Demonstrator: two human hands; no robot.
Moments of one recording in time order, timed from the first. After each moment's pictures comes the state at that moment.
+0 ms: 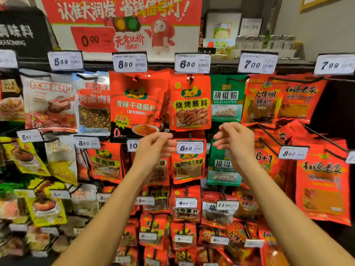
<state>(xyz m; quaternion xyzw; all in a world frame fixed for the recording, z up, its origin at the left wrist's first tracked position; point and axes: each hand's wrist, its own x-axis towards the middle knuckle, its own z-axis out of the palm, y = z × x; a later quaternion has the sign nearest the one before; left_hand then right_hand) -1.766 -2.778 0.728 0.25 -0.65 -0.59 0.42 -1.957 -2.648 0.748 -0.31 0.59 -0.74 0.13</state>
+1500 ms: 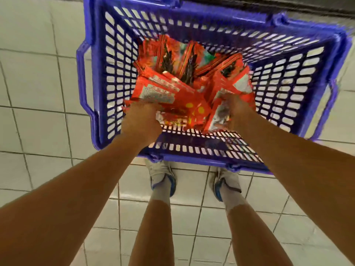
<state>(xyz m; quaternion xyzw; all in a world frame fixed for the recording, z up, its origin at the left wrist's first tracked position) -1.594 -2.661 -0.263 0.48 -0.78 -0.31 -0.27 -1.806 -2.539 -0.331 0.29 0.71 -0.30 0.57</state>
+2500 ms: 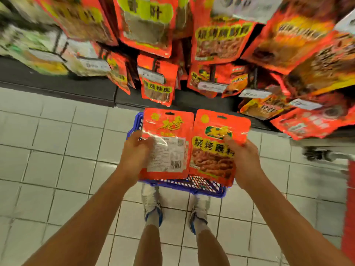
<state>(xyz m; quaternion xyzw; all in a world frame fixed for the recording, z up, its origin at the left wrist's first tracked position) -1.637 -2.682 0.038 0.63 -0.42 -0.64 0.14 -1.853 -2.534 0.045 0.03 0.72 -0.53 0.45</state>
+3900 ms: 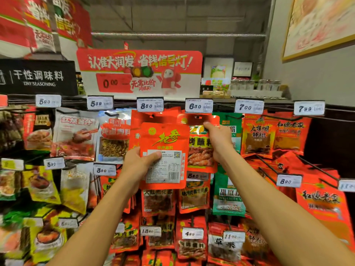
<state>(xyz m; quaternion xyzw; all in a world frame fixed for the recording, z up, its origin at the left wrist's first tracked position) -1.708 -2.812 0.766 0.24 -0.64 -0.55 0.48 -1.928 -2.713 0.833 -0.25 0.60 -0.75 0.12</state>
